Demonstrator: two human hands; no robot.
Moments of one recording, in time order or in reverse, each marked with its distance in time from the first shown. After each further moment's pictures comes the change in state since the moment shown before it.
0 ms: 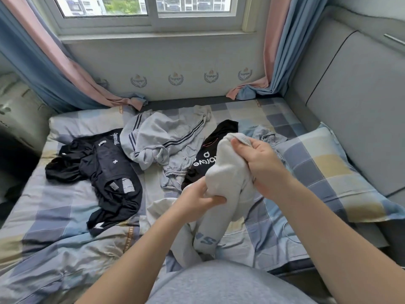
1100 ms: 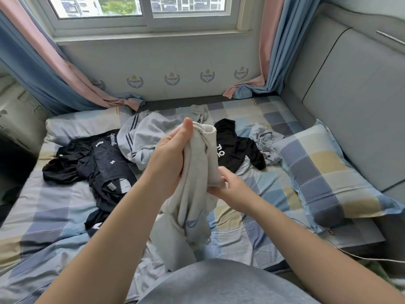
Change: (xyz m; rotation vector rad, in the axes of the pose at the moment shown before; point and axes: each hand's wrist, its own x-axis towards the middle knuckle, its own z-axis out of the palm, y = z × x) left_hand -0.026 0.113 -0.052 -0.765 0.232 0.126; right_hand 0.012 0.103 -0.022 -0.572 -0.226 0.052
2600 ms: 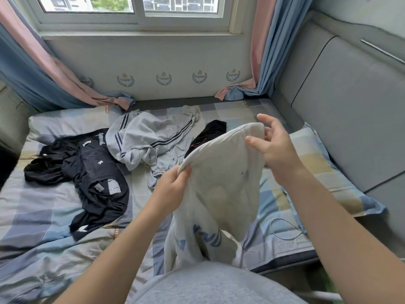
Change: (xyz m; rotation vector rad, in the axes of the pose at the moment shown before) left_hand 0.007 -0.097 -0.031 0.640 0.074 0.018; right_hand -0.024 -0.067 -0.099 0.241 0.498 -0.105
